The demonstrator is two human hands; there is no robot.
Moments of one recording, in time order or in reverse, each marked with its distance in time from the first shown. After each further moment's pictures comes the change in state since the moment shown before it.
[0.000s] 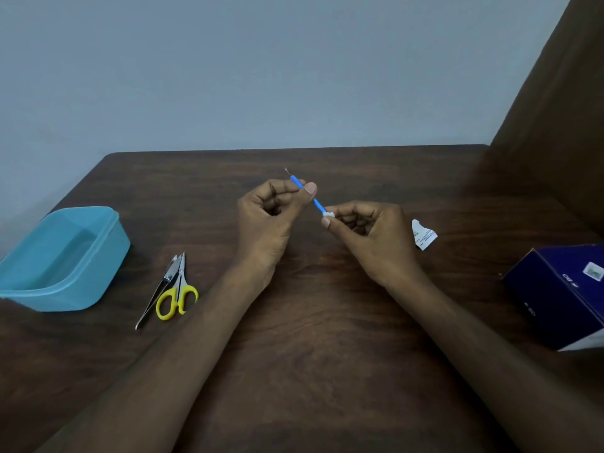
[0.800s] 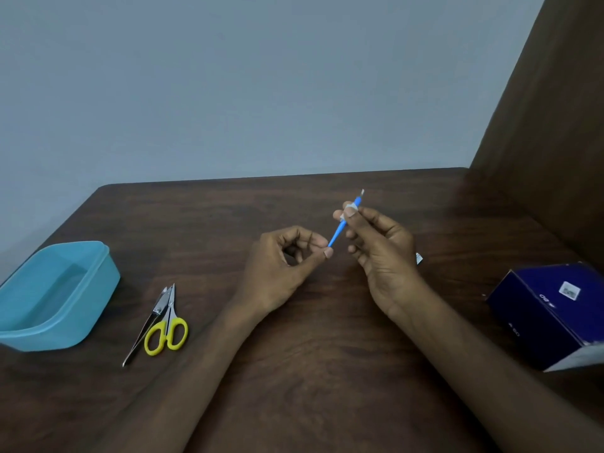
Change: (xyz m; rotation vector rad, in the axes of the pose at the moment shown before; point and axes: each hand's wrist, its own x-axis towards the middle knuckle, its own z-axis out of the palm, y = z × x) left_hand -0.004 -0.017 0.001 0.390 -0.343 0.128; right_hand 0.010 -0.015 -0.010 0.618 0.232 0.333
